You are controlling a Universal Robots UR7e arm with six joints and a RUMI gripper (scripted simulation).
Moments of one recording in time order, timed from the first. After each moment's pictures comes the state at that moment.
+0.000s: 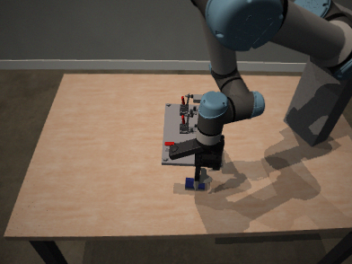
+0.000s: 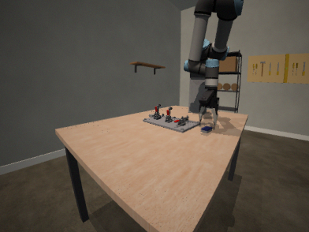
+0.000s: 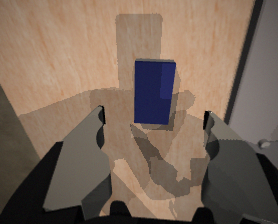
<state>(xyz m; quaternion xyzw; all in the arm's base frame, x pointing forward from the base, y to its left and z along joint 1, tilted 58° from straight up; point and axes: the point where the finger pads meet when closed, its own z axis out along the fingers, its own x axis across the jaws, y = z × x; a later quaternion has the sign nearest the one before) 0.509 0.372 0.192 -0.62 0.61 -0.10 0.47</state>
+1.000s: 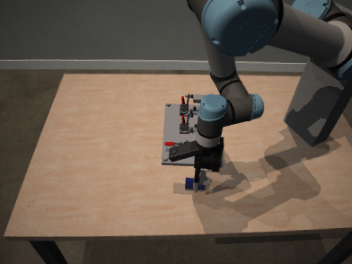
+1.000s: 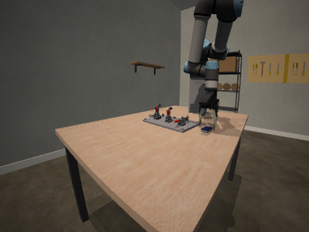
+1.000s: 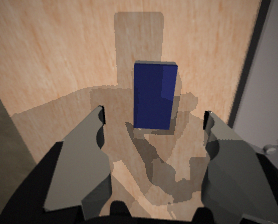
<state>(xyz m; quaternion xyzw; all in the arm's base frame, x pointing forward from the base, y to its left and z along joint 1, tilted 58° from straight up) 0.516 0.376 0.187 -0.62 0.61 -0.10 0.47</state>
